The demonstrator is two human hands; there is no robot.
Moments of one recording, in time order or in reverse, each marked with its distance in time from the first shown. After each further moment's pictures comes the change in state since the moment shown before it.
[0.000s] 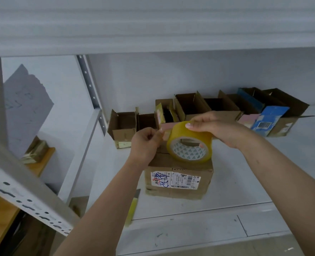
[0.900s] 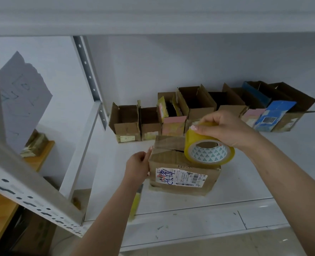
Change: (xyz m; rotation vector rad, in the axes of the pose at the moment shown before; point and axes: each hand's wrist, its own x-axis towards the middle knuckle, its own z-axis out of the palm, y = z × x) left_hand -0.024 -0.082 -0.019 0.182 -0.016 -0.293; right_hand -0.006 0.012 0.011 -0.125 0.176 -0.065
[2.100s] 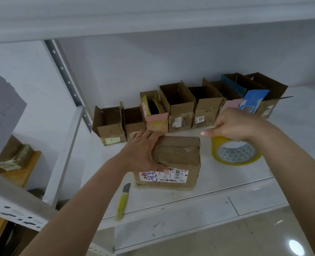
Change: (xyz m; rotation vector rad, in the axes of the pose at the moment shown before) left_hand 0.005 0.070 0.004 0.920 -0.381 0.761; right_hand -0.022 0.045 -0.057 -0.538 -0.022 0.278
